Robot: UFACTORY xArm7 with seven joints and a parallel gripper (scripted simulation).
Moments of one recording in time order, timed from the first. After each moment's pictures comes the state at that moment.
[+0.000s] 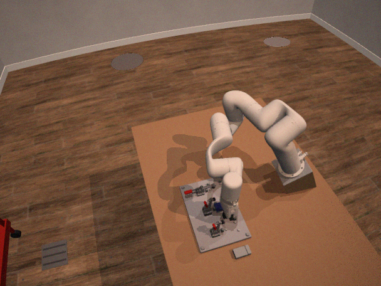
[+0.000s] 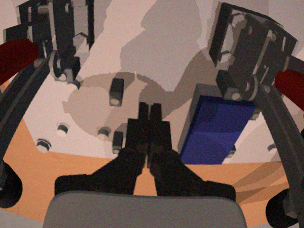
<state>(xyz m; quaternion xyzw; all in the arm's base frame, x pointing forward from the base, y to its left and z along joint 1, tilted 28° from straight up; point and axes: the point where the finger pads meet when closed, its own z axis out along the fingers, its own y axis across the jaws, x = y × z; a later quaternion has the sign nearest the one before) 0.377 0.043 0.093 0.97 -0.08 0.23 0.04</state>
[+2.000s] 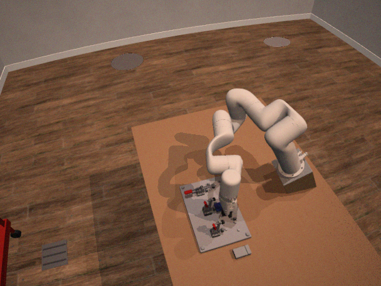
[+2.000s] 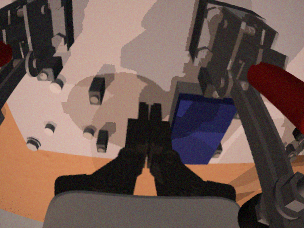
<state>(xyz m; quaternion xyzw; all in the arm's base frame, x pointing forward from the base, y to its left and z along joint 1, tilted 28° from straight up) 0.375 0.029 0.093 0.97 -0.08 0.23 0.04</state>
